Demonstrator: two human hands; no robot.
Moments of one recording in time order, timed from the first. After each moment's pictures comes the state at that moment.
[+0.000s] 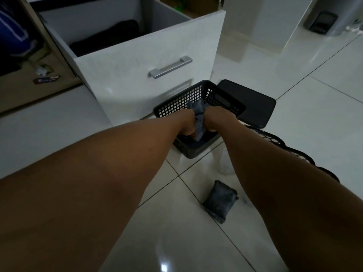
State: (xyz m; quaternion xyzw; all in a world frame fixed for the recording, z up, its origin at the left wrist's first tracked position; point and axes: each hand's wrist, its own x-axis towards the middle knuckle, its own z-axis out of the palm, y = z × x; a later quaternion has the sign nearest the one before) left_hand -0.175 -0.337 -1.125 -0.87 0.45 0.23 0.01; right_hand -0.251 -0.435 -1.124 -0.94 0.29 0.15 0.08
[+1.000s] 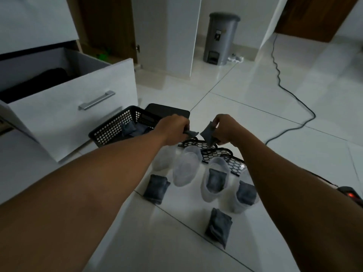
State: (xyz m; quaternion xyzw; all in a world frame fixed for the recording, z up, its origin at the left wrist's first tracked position) left_hand -0.365 -0.367 -1.023 -0.72 0.67 0.03 -0.16; right_hand -0.541 -0.454 -0.987 -0.80 0.51 -0.08 0.30
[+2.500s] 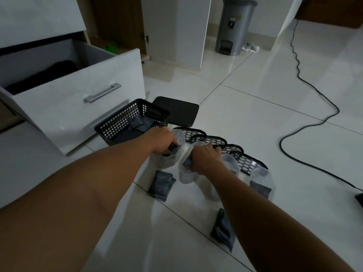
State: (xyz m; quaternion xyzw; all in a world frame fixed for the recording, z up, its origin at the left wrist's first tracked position) left_hand -0.334 -0.336 -1.061 -0.70 0.71 0.03 0.12; right_hand -0.506 -0.393 -1.092 -0.91 0.41 0.09 0.04
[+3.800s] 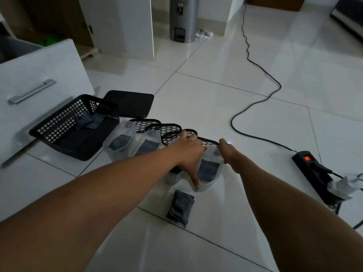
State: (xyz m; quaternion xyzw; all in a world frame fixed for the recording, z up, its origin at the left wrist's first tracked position) left_hand -0.556 -0.398 -1.080 -0.56 0.82 0.02 0.13; right_hand -0.710 -0.469 -1.110 -0.58 0.63 -0.10 0.50
